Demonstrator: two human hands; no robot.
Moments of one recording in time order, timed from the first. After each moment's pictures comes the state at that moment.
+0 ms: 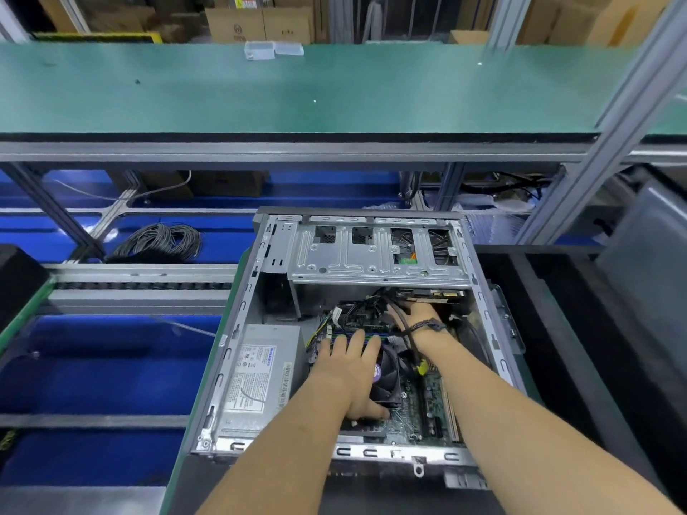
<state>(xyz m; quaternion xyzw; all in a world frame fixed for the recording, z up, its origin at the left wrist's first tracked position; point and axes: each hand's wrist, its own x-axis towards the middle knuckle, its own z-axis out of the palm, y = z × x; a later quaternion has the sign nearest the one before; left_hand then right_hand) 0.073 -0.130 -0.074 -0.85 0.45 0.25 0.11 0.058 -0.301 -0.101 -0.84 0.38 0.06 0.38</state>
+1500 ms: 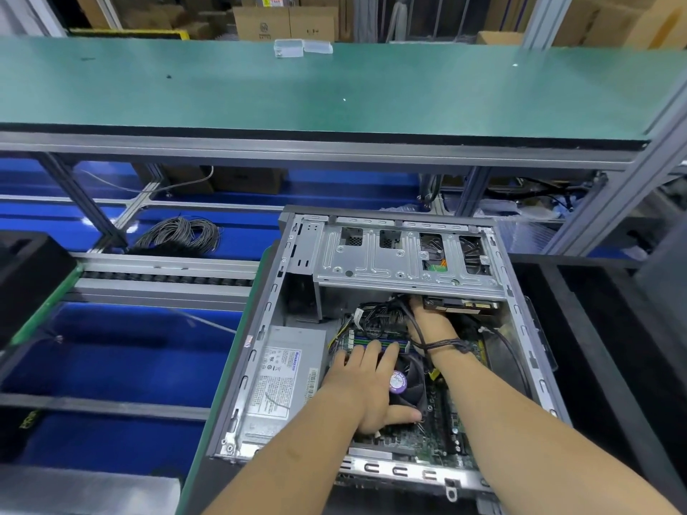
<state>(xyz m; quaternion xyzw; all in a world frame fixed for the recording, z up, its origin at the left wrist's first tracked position) 0.075 -0.112 -0.071 -0.85 0.45 0.26 0.04 0.086 -0.301 -0.121 -0.93 0.28 0.12 0.20</state>
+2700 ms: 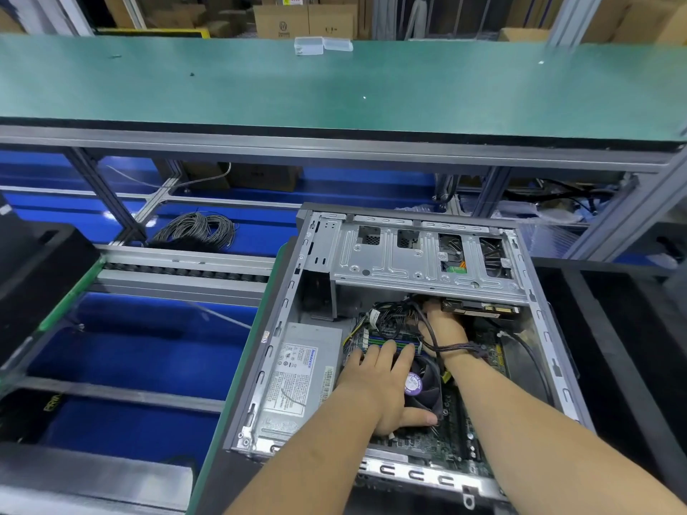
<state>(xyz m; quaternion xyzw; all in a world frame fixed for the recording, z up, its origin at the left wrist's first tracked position) 0.074 -0.113 -0.076 -0.86 0.44 0.25 0.03 0.086 -0.292 -0.126 -0.90 0.32 0.13 0.26</state>
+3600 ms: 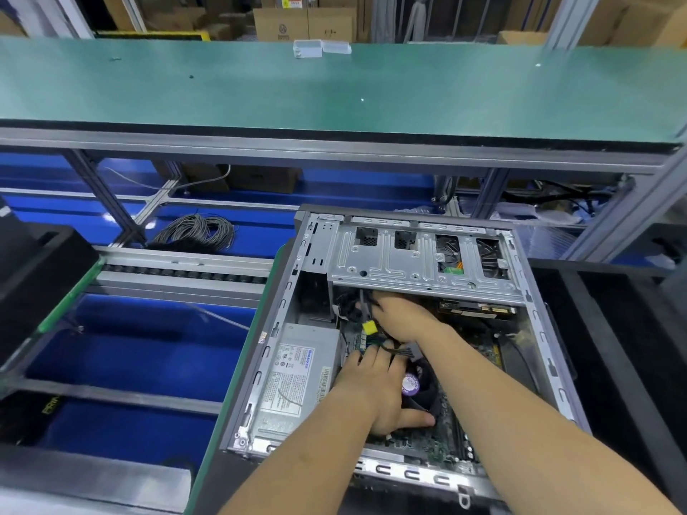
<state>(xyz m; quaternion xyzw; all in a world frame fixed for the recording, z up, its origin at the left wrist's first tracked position) 0.073 -0.113 -0.071 -0.86 0.45 0.25 0.06 0.125 -0.258 -0.094 -0.93 0.14 0.15 0.30</state>
